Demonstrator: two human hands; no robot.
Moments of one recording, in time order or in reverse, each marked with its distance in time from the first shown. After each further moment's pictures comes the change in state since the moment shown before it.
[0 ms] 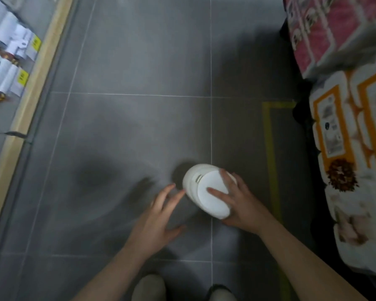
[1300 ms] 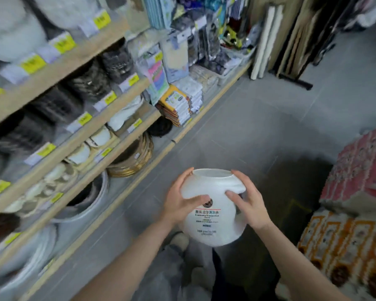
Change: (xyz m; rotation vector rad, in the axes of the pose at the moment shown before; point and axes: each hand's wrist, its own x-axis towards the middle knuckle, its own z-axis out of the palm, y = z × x) left_hand -0.197 0.301 -0.413 -0.847 0.709 -0.625; right_hand -0.151 -0.340 -0.436 0.841 -0.032 -0.190
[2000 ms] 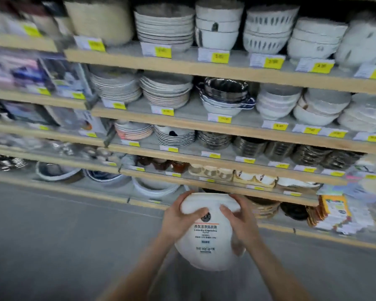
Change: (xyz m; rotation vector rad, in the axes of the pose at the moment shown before) left_hand -0.325 -0.046 -0.247 -0.307 1.041 -0.244; right_hand -0.123 -0.189 0.348 -0.202 -0.740 -0.357
